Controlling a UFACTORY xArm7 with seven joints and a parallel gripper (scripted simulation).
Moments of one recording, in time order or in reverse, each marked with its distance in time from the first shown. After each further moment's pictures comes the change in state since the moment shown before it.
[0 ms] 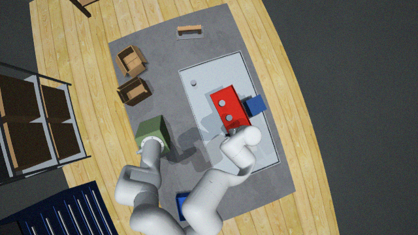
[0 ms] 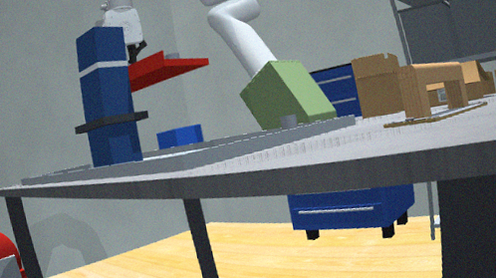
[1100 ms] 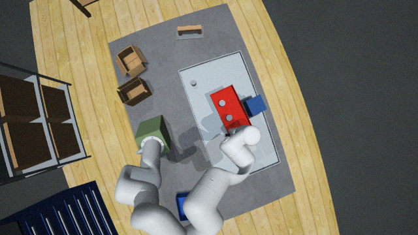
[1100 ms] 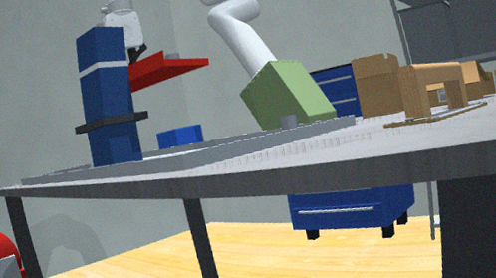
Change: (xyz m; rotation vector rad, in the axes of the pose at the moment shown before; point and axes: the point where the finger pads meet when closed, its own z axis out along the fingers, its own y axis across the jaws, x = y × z) arm 0.000 0.000 0.009 0.000 0.000 0.000
